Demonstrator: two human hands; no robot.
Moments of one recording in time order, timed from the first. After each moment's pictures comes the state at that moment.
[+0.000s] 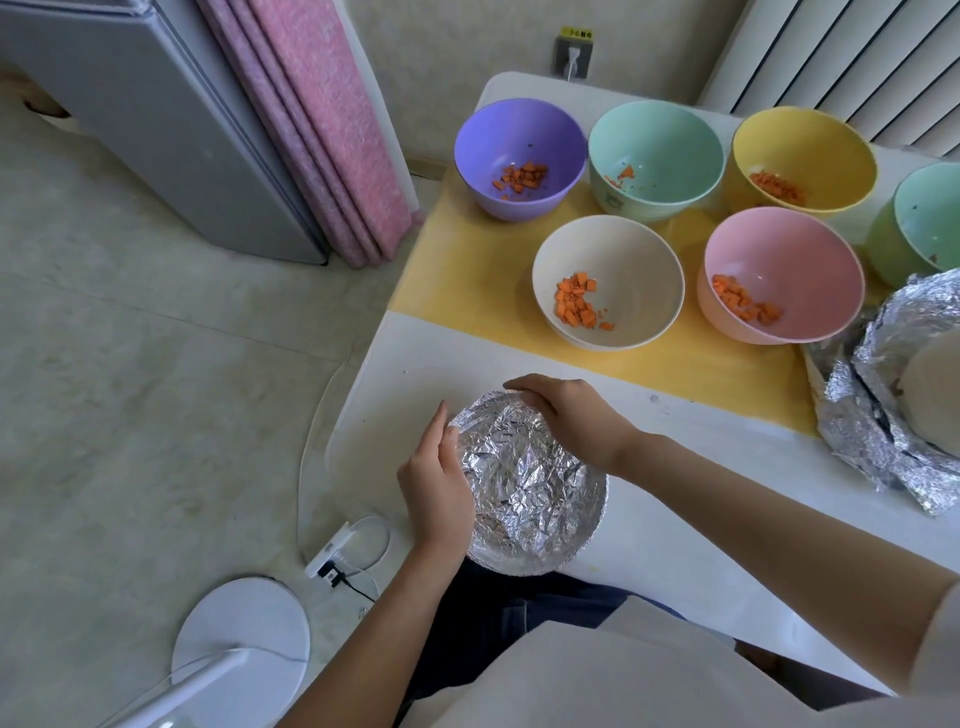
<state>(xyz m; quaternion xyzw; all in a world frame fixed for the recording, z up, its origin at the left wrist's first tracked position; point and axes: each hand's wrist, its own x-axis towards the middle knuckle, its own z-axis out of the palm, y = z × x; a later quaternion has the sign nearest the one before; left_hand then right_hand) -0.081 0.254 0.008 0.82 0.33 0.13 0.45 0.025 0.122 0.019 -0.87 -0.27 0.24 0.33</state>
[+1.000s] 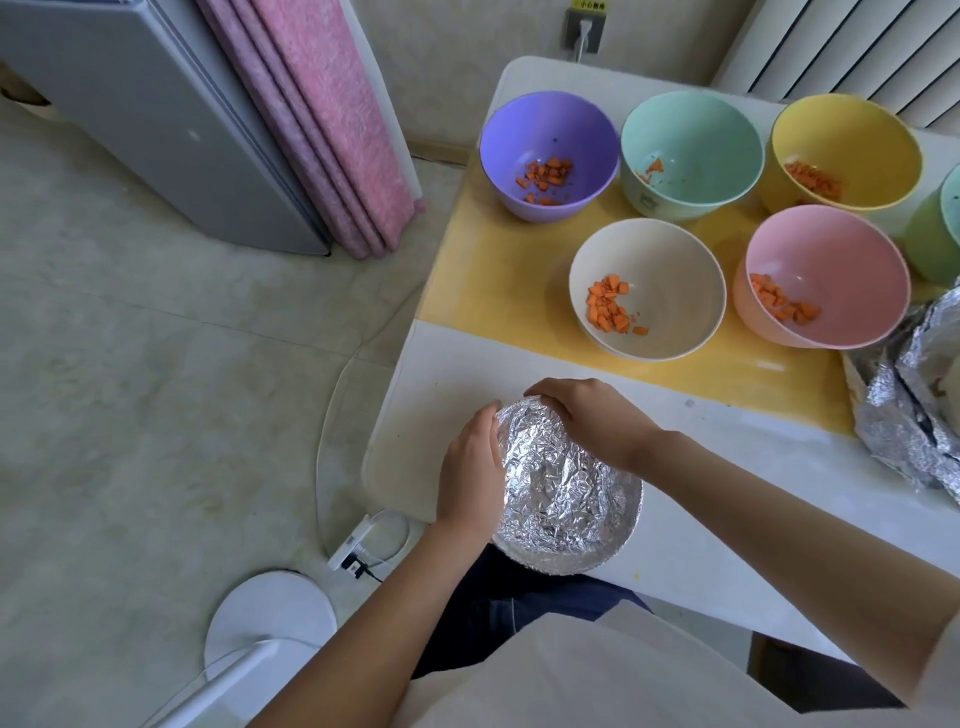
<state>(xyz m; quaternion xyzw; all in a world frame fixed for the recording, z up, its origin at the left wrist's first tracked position) -0.054 0.290 0.009 0.90 0.18 -0.04 0.38 0.040 0.149 0.018 -0.89 -0.28 0.24 0.25</state>
